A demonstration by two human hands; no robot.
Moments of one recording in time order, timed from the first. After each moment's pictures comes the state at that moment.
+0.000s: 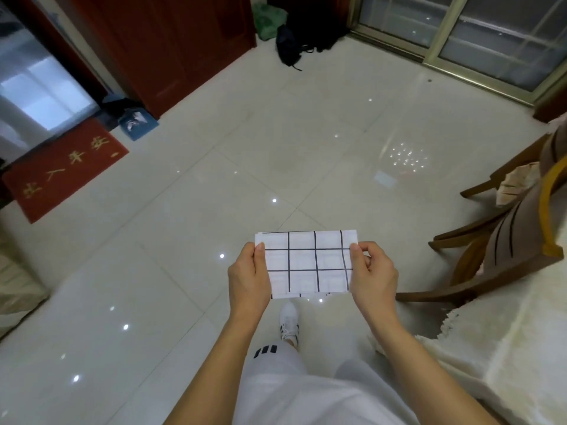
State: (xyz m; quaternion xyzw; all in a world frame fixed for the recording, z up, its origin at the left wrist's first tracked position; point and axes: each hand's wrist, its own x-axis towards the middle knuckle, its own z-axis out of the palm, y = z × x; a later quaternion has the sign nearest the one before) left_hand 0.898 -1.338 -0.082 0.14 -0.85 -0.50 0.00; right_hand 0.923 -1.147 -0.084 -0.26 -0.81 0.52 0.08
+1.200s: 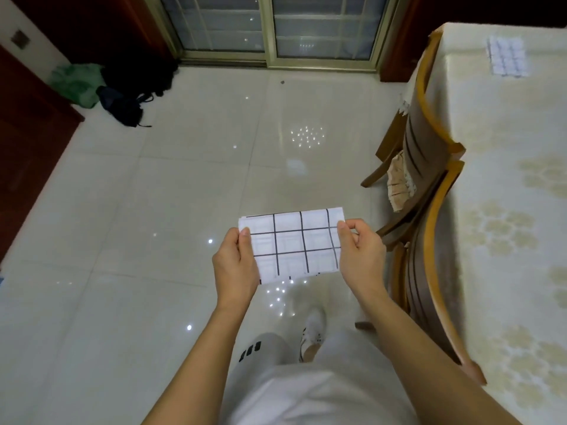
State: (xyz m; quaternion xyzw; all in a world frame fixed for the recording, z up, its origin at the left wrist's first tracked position) left_hand 0.544 -0.979 -0.074 -0.08 -0.86 -0.48 -0.11; right_hand 0.655 -0.822 -0.081 -0.44 -0.71 0.50 0.22
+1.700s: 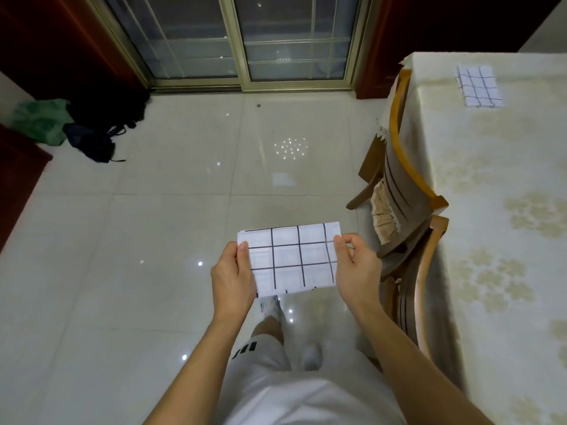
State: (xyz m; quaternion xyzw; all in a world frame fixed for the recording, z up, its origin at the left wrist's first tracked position) left_hand 0.458 -0.857 -0.081 -0.12 -0.87 -0.45 -0.14; right_hand 0.586 -0.712 -0.097 -0.47 -0.70 0.48 0.24
